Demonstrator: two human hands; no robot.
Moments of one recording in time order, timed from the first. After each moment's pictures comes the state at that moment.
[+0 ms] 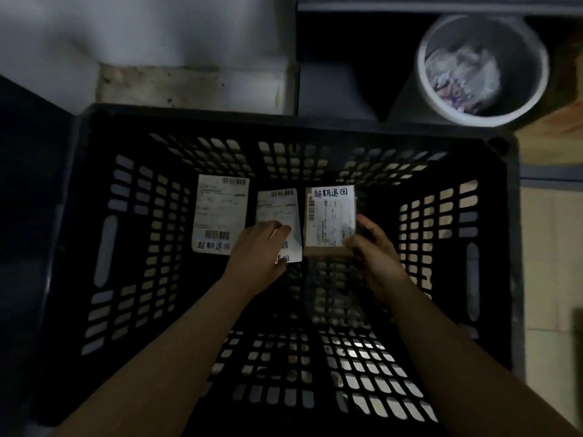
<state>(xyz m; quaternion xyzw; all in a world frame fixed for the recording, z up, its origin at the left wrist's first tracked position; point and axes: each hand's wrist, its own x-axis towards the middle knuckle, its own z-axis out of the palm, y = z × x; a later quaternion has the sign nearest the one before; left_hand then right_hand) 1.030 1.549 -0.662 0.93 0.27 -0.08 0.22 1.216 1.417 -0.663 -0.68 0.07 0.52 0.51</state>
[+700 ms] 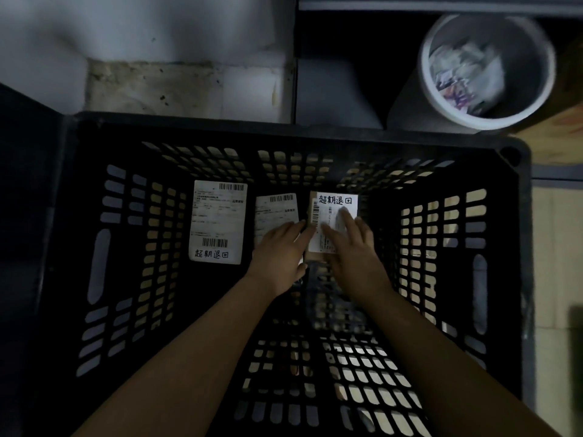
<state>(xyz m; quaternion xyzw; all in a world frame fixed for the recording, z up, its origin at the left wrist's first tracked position) 1.063 1.542 -0.674 0.93 0.24 -0.13 0.24 1.201 1.430 -0.663 -0.81 -0.46 0.34 0.08</state>
